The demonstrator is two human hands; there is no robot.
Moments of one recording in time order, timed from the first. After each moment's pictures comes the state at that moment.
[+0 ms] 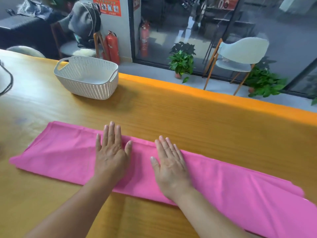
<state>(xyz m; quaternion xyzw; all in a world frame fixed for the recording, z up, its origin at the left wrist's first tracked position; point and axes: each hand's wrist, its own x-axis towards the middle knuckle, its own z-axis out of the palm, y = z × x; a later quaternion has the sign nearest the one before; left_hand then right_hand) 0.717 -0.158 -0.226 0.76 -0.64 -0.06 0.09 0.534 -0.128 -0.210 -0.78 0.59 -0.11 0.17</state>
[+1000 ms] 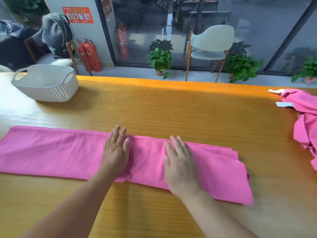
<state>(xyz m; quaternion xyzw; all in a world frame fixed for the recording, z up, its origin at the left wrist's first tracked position) 0.570 -0.124 -0.232 0.67 -0.70 -0.17 0.19 0.362 -0.046 -0.195 -0.71 0.67 -0.19 0.09</state>
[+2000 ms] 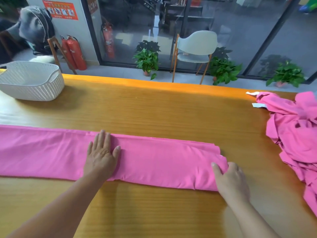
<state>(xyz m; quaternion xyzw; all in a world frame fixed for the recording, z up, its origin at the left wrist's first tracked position) 0.578 -0.107 -0.229 0.69 -0.71 -0.11 0.06 0.222 0.011 -0.200 -0.35 0.92 -0.13 0.15</state>
